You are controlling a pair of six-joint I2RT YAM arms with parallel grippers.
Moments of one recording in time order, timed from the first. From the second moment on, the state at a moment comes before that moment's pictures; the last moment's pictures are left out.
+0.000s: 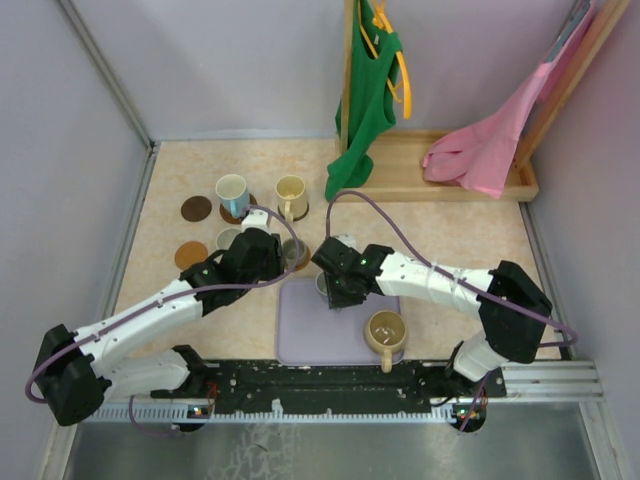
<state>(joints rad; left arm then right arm) -0.82 1.09 0.75 -0.34 -0.41 -0.55 1.02 1.52 1.05 -0.70 0.13 0.80</state>
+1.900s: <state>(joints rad) -0.82 1.07 0.75 -0.35 -0.36 -0.53 1.06 1.38 1.09 -0.73 0.19 0.80</state>
